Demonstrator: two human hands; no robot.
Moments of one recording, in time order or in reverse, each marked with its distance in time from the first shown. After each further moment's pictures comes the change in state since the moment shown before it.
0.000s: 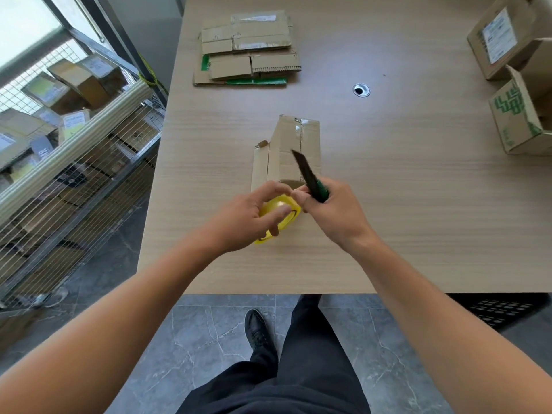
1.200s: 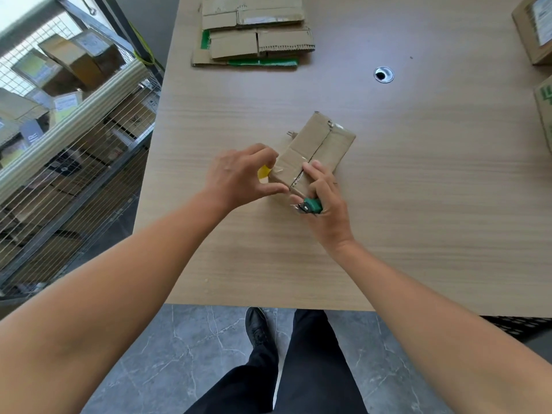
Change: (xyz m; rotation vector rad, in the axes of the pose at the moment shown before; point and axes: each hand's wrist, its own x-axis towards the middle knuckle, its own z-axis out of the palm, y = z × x) left_hand 0.110 -0.086 -0.015 0.653 0.475 0.327; right_hand 0.065 0.127 0.037 -0.295 0.226 -0.553
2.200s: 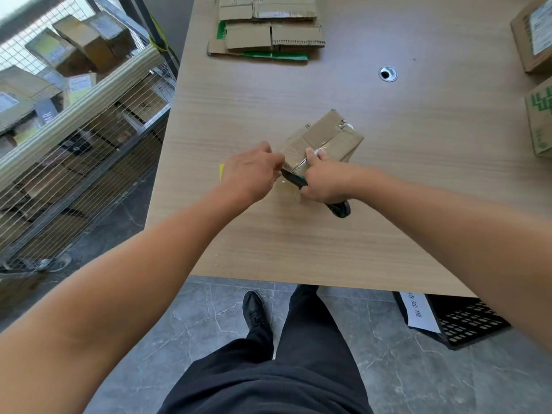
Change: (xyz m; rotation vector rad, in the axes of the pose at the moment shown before) left_hand -0.017 0.037 -0.029 0.051 -0.324 -0.306; right_hand 0.091 -0.090 -0.034 -0.837 -1.327 0.320
